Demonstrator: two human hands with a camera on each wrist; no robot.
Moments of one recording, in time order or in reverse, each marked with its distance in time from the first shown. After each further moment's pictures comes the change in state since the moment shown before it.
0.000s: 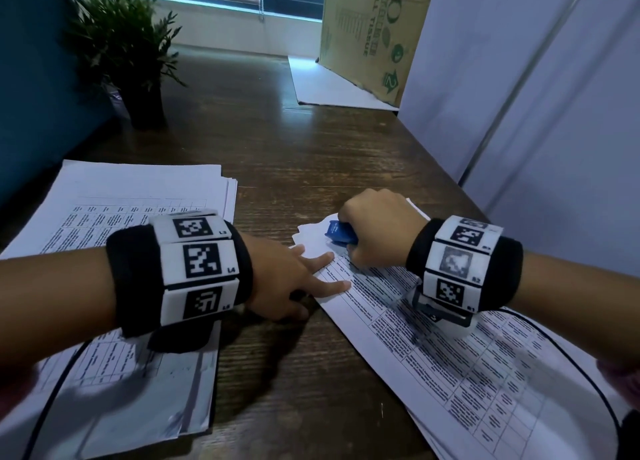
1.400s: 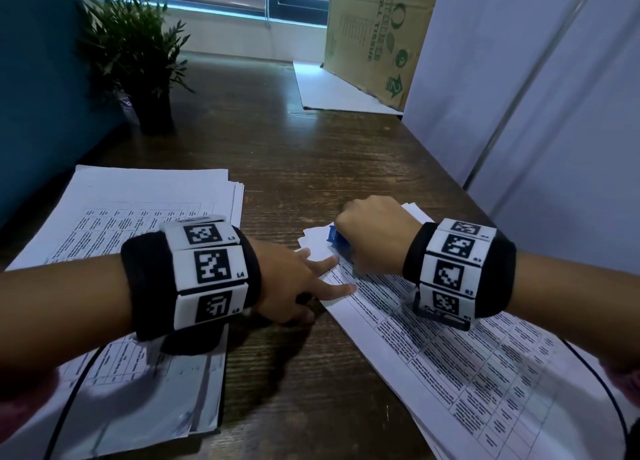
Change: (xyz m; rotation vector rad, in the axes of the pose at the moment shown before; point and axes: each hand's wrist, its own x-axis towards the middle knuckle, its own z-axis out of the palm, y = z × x) left_hand -0.001 0.001 -0.001 0.002 -0.003 -0.003; right_hand 0.002 -0.014 -0.005 -0.206 -0.040 -0.126
